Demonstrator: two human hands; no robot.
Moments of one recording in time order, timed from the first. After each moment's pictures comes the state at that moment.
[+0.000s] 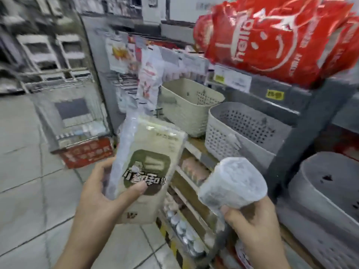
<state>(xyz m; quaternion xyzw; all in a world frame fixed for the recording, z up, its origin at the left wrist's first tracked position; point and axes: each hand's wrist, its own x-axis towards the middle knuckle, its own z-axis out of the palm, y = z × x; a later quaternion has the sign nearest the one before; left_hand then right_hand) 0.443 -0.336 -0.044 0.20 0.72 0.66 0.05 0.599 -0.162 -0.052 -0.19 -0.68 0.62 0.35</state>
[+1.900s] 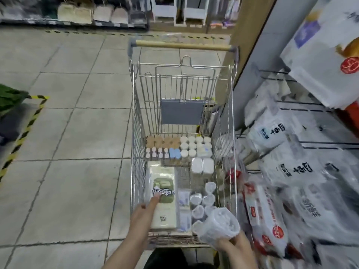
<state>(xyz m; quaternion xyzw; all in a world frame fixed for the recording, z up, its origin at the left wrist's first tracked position) -0.398 -0.441 -0.276 -0.36 0.61 0.67 0.21 -0.328 -0.223 -0.271 -0.28 -0.65 0.68 -0.17</state>
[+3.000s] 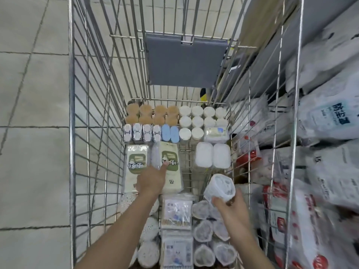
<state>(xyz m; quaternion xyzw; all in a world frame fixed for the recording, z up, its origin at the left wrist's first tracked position) -0.596 -0.392 -0.551 -0.32 0.84 0.29 0.32 -0.505 -0.203 -0.476 -0.35 -0.73 0.57 -0.14</state>
